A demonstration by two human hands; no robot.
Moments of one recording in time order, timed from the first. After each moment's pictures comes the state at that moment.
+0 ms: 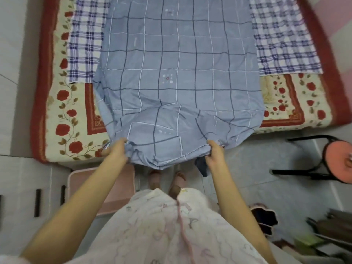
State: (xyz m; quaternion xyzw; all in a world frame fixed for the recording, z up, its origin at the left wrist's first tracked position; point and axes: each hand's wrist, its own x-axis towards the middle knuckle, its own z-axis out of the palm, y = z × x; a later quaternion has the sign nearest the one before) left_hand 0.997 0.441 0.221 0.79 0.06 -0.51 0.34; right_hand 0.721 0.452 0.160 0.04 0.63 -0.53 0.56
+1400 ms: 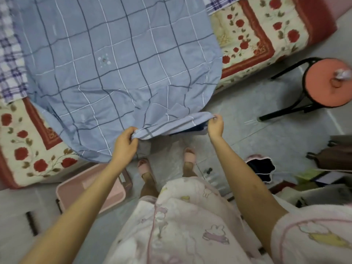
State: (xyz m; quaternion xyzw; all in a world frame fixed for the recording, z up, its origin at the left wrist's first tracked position) left_hand 0.767 0.480 0.176 0.61 -0.68 -0.38 0.15; right_hand 0.477 0.503 0.077 -0.17 0.86 -0.31 0.38
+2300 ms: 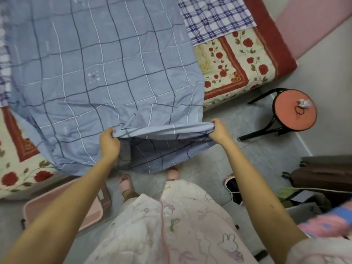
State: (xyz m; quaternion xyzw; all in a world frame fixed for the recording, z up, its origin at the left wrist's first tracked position) left_hand 0.735 0.439 0.142 0.75 -0.56 -0.28 0.19; right_hand 0.373 0.501 0.146 -0.39 0.84 -0.07 0.38
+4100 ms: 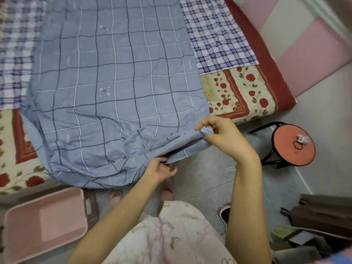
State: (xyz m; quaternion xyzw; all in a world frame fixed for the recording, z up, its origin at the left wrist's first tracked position) left_hand 0.589 0.489 0.182 0.52 0.13 -0.80 0.27; right_hand 0.408 0.488 0.351 -0.56 0.65 -0.26 0.43
